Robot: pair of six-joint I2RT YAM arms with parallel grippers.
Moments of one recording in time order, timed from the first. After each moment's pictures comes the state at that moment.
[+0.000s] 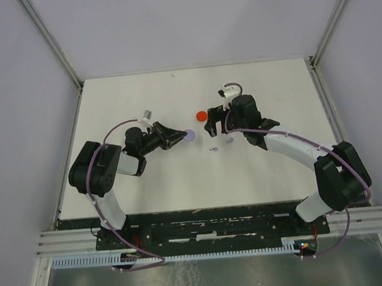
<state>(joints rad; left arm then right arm) -0.27 1.82 0.56 1.13 0.69 -1.19 0.54 1.51 0.97 0.06 -0.10 0.22</state>
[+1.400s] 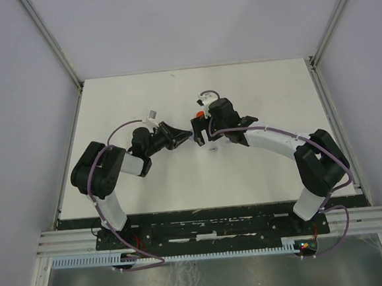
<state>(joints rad) -0.36 1.81 0.58 1.10 0.56 -1.19 0.66 1.68 1.13 -0.14 -0.02 0.21</state>
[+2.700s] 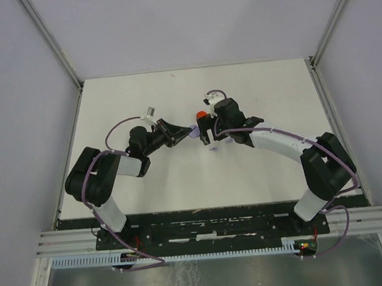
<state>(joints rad) -0.36 1.73 0.57 1.09 0.56 -1.19 0.64 1.65 1.10 -0.16 0.03 0.21</state>
